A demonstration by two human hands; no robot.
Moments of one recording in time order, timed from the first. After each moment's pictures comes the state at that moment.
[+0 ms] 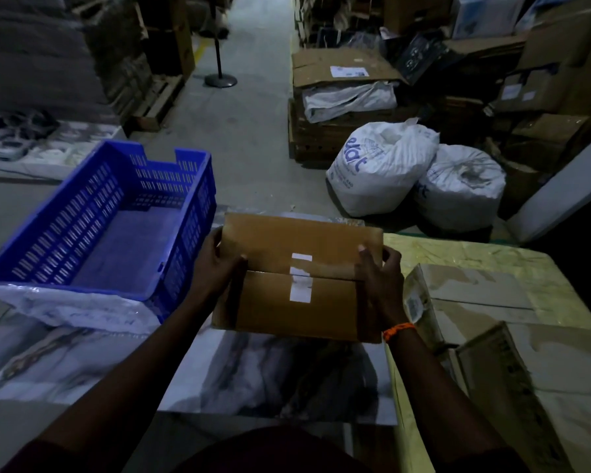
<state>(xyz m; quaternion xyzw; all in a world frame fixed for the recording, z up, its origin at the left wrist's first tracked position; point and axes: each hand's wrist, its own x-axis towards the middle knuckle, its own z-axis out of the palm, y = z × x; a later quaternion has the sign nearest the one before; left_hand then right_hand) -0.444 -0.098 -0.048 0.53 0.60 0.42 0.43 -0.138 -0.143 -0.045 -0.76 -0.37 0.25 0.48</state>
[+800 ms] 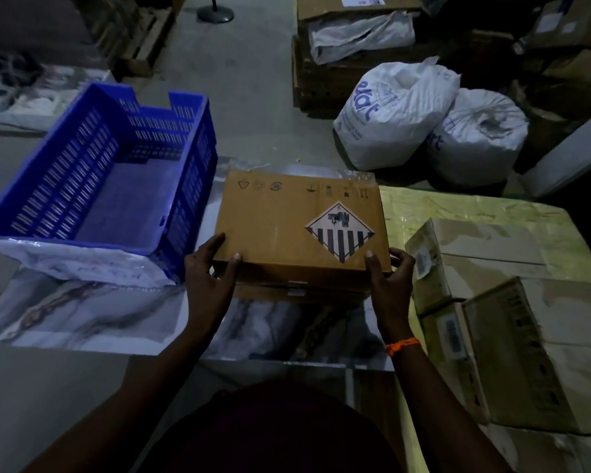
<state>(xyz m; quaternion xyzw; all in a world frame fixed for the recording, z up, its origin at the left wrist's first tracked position) -0.457 -0.193 -0.099 0.53 0.61 0.48 0.34 -0.154 -0.224 -0.097 -0.74 -0.34 0.25 0.53</state>
